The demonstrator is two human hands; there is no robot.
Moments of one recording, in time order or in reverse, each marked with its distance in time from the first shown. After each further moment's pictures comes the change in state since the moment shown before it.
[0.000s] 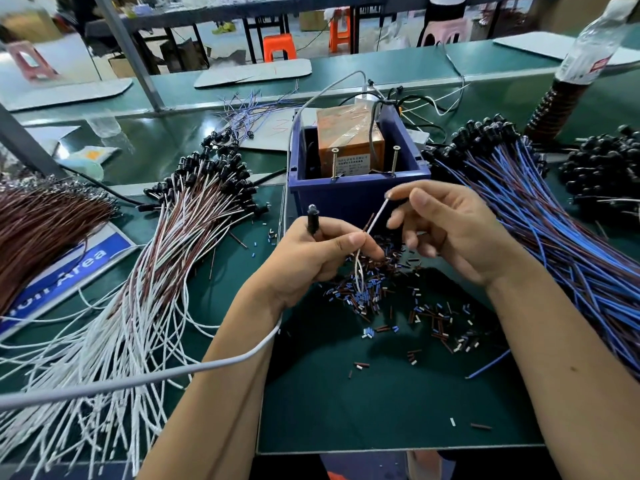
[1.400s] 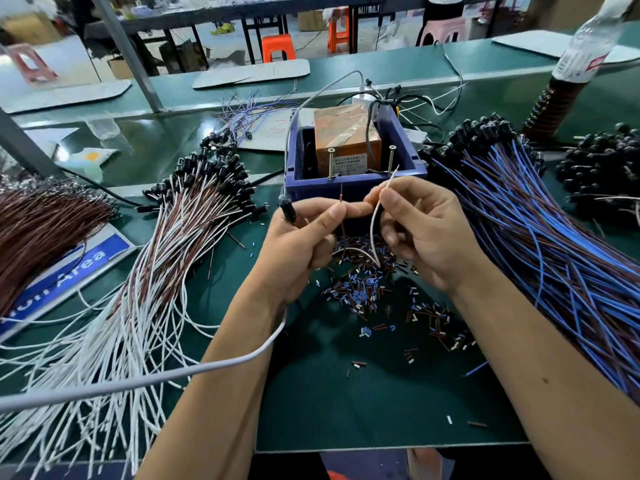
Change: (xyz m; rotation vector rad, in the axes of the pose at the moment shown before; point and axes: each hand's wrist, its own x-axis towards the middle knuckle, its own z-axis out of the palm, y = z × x) left_hand 0.002 0.006 0.006 -0.175 0.197 0.139; right_hand 0.005 0.013 0.038 0.075 0.124 -0.164
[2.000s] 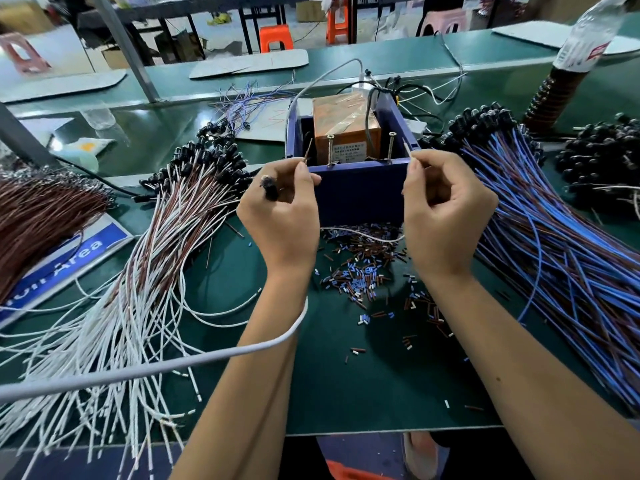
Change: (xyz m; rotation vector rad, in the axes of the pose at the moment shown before) left_hand 0.017 0.000 0.021 0.554 0.866 0.482; right_hand 0.000 0.006 0.012 -0.757 0.656 -0.573
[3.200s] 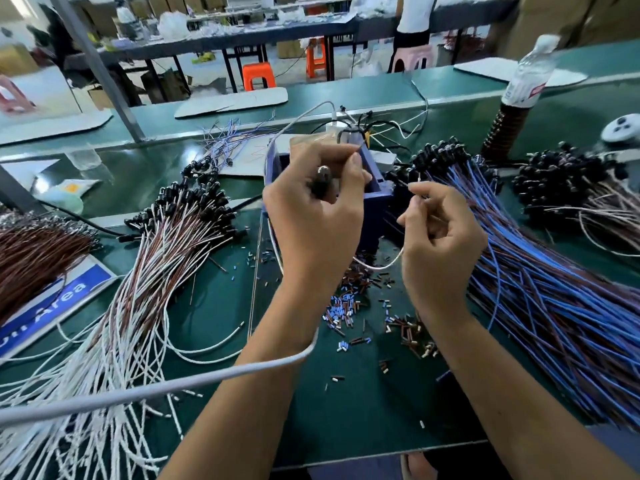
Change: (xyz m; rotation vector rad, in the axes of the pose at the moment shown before) left_hand -0.009 0.087 0.031 -0.115 -0.294 0.163; right_hand 0.004 -0.008 -0.028 0.066 0.076 0.120
